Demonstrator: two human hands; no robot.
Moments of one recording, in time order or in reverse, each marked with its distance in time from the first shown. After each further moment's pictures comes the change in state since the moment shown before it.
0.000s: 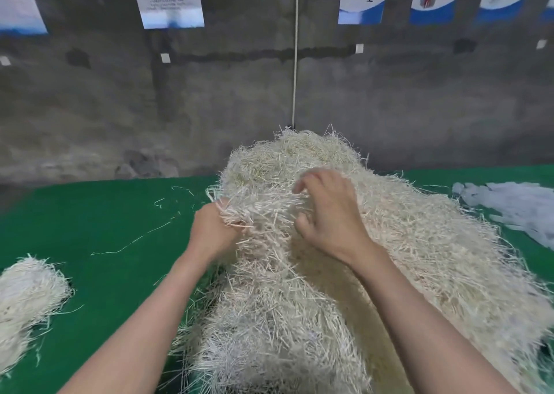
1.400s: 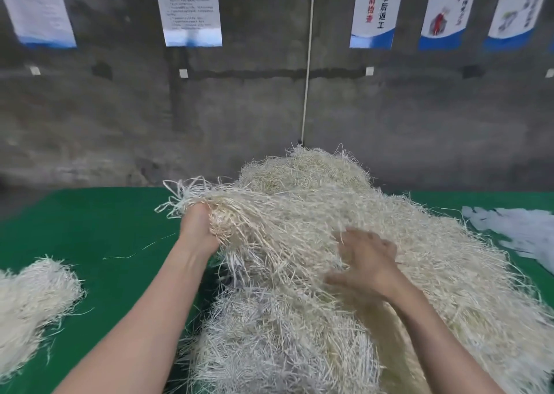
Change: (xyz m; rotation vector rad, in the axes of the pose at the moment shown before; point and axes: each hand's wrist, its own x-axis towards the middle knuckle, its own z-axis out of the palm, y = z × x) left_hand 0.019 0.014 -0.037 -1.055 0.241 -0.563; right_hand -0.035 0.039 -0.003 -0.148 -0.505 0.307
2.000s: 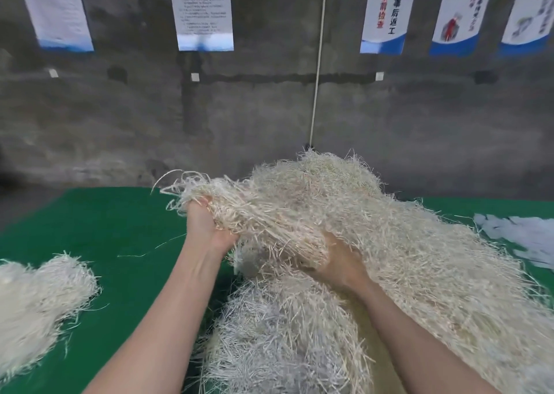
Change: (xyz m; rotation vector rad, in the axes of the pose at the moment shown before) left_hand -0.024 0.018 -0.013 -0.385 -0.166 -0.124; right_hand 0.046 -0.038 0.055 0.311 -0.035 0.091
